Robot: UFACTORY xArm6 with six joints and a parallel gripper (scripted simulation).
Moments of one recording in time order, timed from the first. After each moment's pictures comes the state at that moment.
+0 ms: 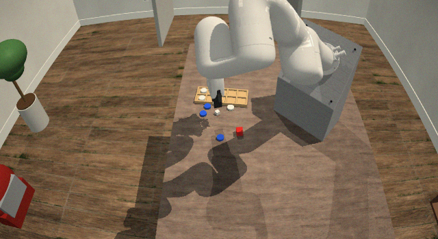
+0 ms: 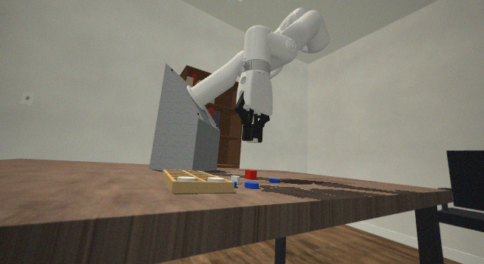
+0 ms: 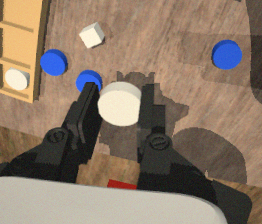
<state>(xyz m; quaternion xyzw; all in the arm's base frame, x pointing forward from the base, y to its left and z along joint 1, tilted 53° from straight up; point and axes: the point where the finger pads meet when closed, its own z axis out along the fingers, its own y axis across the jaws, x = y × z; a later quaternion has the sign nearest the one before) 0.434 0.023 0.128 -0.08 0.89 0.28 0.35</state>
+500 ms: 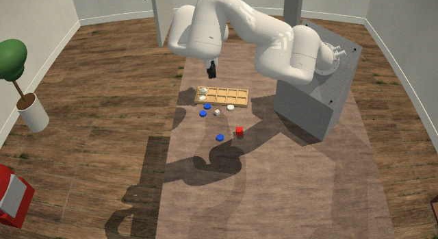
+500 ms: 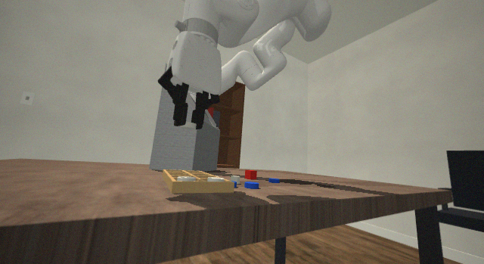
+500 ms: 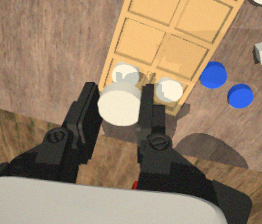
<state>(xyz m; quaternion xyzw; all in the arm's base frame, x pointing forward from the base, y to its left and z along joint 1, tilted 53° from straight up) 0.478 -0.123 0.047 -0.07 0.89 0.27 0.35</state>
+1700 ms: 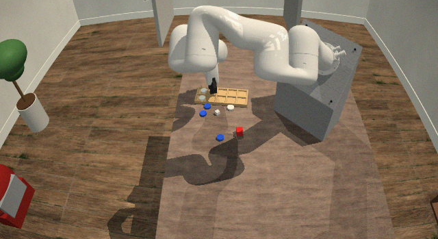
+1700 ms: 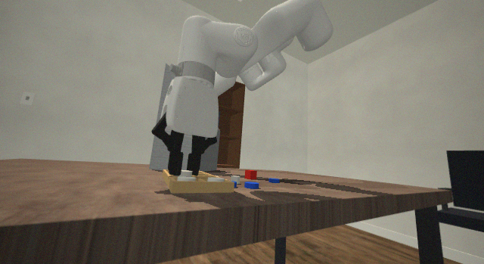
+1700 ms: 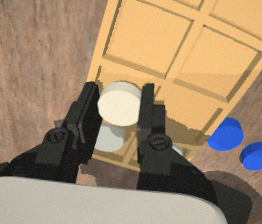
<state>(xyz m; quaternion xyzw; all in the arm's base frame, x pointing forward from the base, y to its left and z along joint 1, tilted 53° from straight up) 0.527 -0.073 -0.004 -0.08 0.89 0.28 0.35</state>
